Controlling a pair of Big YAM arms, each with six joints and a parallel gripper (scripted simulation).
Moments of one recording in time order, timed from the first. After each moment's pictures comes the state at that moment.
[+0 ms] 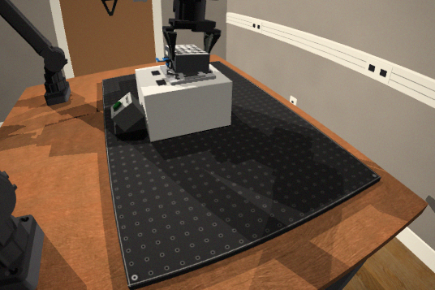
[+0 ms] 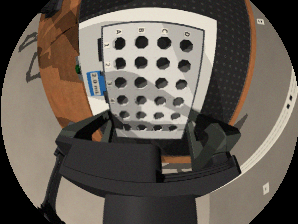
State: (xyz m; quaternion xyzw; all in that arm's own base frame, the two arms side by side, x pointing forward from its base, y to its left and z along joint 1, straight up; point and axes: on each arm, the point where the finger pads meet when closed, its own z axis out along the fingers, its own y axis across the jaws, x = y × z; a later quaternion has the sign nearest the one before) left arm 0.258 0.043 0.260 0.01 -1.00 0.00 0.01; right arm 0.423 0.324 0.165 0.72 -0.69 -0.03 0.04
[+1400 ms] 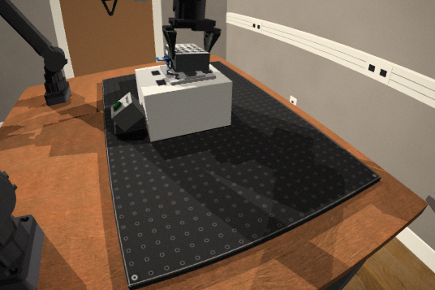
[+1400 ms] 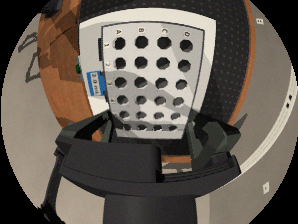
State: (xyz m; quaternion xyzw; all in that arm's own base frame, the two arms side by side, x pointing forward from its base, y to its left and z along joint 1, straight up) left arm 0.258 0.043 0.261 0.01 -1.00 0.00 0.01; right arm 0.423 0.323 0.167 0.72 -0.69 -0.03 0.04
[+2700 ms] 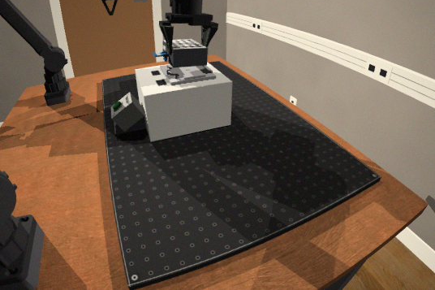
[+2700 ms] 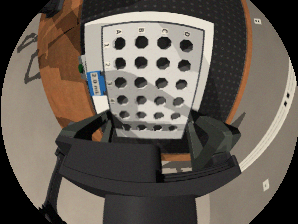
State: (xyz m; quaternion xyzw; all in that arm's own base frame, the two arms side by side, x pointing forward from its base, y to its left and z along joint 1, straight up) left arm 0.259 0.043 0.262 0.01 -1.00 0.00 0.01; right arm 0.418 0.325 0.180 0.72 -0.69 -0.02 0.03
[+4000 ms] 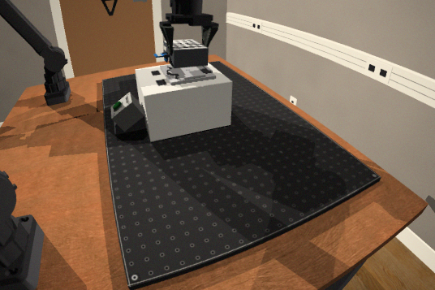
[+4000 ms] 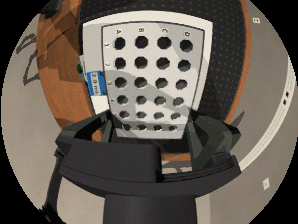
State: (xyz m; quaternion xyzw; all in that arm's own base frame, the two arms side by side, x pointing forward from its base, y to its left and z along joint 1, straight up) left arm 0.258 0.043 0.261 0.01 -1.00 0.00 0.01; right arm 0.419 0.324 0.179 0.72 -0.69 -0.02 0.03
